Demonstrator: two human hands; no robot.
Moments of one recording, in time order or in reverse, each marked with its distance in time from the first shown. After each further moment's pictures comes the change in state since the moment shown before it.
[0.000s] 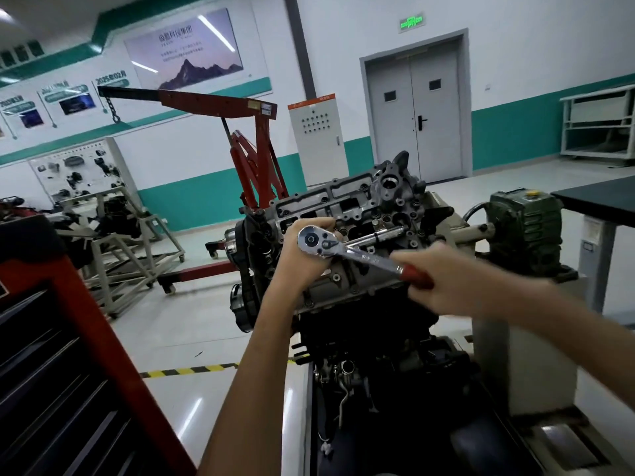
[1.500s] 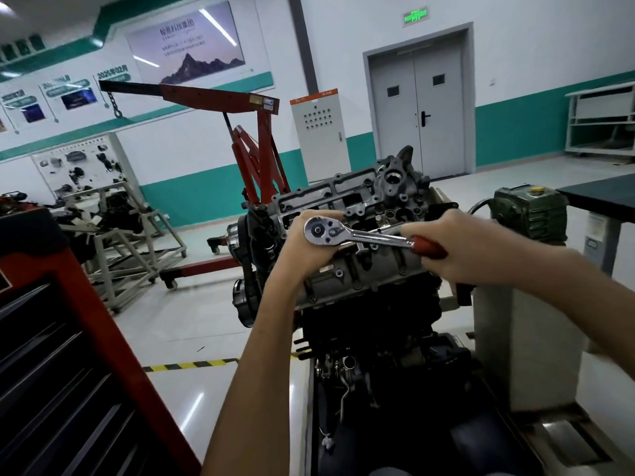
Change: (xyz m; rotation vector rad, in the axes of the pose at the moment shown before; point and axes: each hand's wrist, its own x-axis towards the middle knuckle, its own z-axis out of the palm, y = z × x) left_hand 0.008 0.000 -0.005 0.058 -0.132 0.052; right_hand 0.010 0.004 -0.023 -0.251 0.048 0.007
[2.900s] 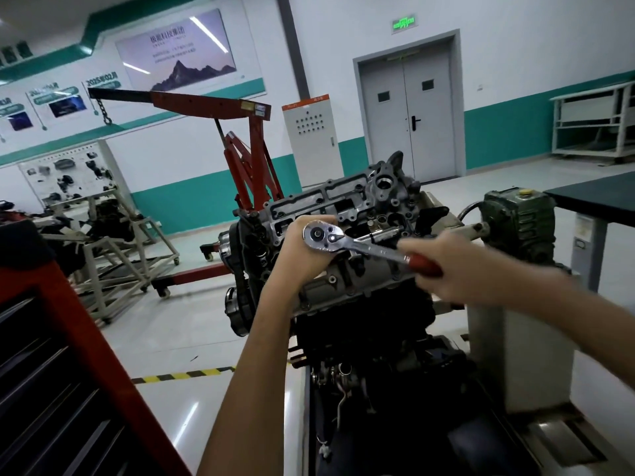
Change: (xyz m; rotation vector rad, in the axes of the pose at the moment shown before) left_hand 0.001 0.008 0.005 0.018 0.018 -0.038; right_hand -0.011 0.002 0.010 0.148 0.023 -0.020
